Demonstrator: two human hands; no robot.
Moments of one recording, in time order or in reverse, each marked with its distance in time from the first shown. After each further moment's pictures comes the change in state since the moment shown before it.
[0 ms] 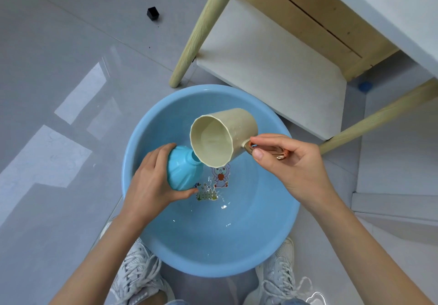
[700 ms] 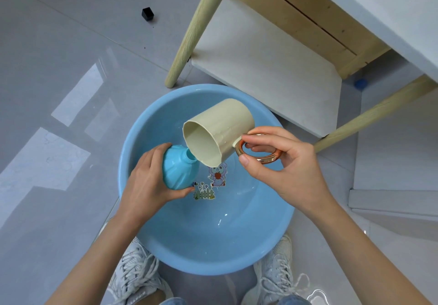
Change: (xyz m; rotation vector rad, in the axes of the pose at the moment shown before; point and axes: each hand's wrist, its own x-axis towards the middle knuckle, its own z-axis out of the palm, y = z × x) left_hand -0.001 0.004 -0.002 -0.014 0.009 -0.011; right_hand -0.005 -0.002 0.002 -0.274 -0.019 -0.215
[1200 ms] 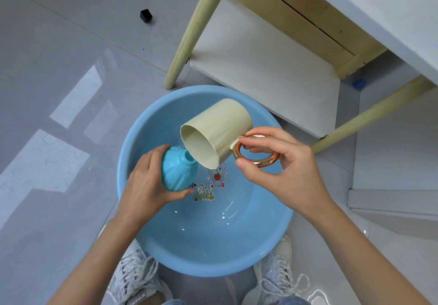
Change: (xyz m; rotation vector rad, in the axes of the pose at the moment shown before) left_hand 0.001 -0.001 0.000 -0.003 0.000 0.004; right_hand -0.001 -0.001 0.000 -0.074 0.000 -0.057
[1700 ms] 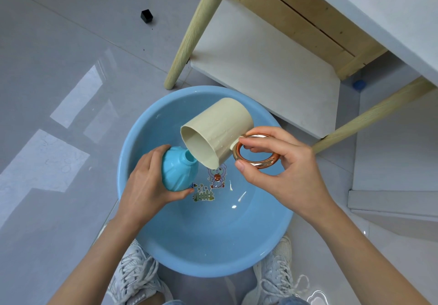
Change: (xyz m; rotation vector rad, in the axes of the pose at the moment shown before) left_hand 0.000 -0.001 0.000 -0.001 0.001 0.006; right_hand -0.001 -0.002 -0.001 -0.064 0.001 -0.042
